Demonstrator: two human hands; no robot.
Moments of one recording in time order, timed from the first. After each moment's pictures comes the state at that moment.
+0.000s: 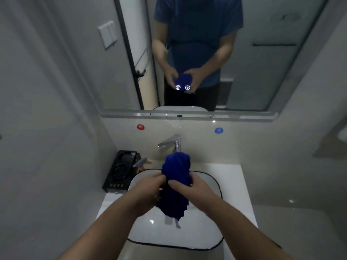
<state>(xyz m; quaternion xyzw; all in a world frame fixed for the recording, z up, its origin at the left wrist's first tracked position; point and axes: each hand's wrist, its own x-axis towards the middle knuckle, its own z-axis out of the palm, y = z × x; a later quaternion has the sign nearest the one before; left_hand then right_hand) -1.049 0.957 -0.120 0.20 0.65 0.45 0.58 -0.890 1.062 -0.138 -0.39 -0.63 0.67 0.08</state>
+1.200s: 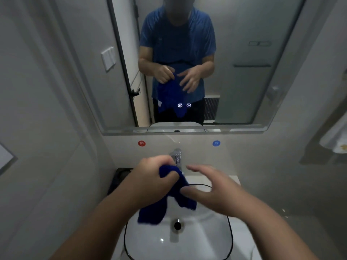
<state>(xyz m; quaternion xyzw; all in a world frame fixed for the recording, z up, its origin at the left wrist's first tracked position) -1.083 0.936 -0.004 0.56 0.73 0.32 0.21 -0.874 1.043 -0.031 -0.36 -0.85 0.37 0.10</state>
